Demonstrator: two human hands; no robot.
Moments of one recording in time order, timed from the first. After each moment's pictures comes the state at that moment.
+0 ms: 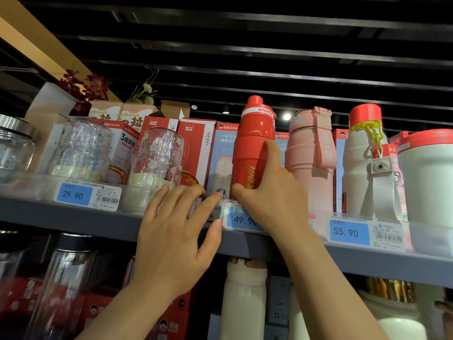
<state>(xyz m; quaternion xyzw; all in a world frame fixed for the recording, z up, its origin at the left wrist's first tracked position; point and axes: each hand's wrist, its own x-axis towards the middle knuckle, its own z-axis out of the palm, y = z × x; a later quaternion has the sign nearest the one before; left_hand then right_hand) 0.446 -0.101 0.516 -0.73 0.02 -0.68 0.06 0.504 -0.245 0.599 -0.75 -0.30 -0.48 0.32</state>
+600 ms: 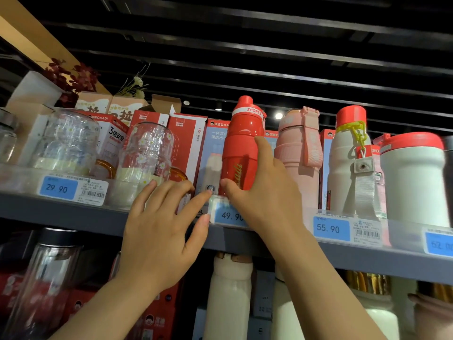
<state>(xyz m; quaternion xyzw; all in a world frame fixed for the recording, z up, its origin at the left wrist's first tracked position) 0.447 -0.100 0.515 -0.73 0.01 -0.68 0.07 0.492 -0.256 0.591 -0.74 -0.32 -0.51 0.30</state>
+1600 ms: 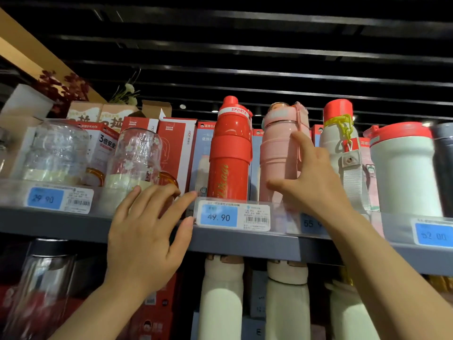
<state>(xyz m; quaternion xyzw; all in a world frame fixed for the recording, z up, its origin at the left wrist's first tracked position) 0.450 -0.100 0.515 -0.71 0.02 -0.70 0.07 0.525 -0.334 0.618 -0.78 -0.26 -0.46 0.34</state>
